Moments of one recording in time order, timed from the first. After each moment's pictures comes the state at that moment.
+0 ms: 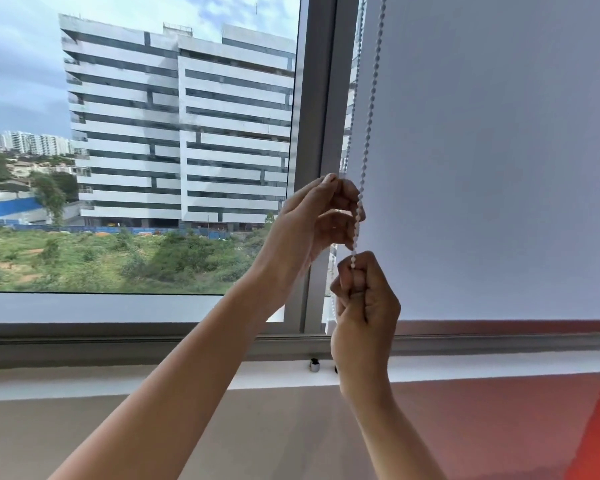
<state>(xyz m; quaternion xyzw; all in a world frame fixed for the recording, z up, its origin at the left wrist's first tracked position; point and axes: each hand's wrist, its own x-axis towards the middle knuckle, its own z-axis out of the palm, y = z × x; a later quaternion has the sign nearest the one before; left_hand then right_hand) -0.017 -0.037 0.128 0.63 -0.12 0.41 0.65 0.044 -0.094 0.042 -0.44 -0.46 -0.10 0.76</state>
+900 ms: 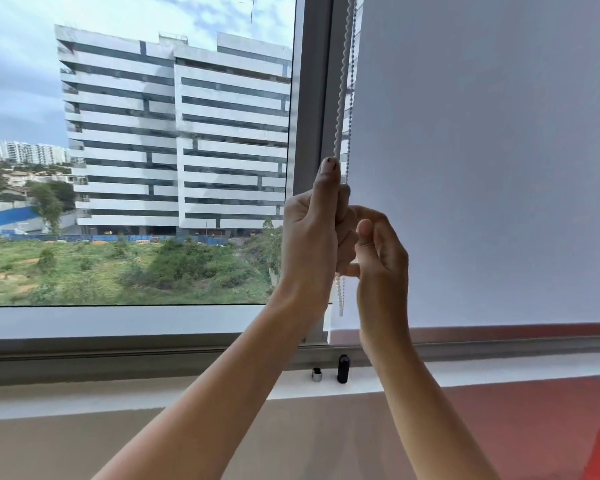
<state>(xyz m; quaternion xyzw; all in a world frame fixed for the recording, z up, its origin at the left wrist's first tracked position) -0.010 -0.059 0.130 0.57 -0.12 0.52 0.62 0.061 -0.088 0.089 -0.47 -0.47 -0.06 0.75</state>
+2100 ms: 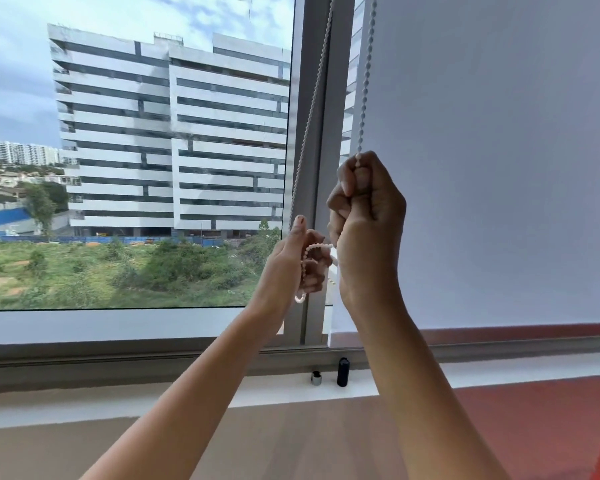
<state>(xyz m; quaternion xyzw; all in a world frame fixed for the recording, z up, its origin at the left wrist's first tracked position) -0.002 0.008 0.090 0.64 0.04 0.41 0.64 0.045 -0.064 0.134 -0.34 -0.53 -0.07 0.78</state>
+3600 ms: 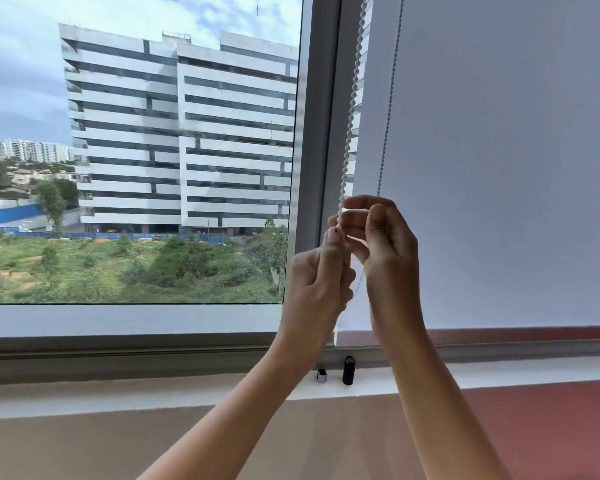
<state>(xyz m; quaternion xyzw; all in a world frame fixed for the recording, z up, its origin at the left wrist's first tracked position) -0.005 -0.041 0.076 0.62 -0.06 0.53 0.57 0.069 -0.076 0.098 -0.43 -0.49 -0.03 0.75</state>
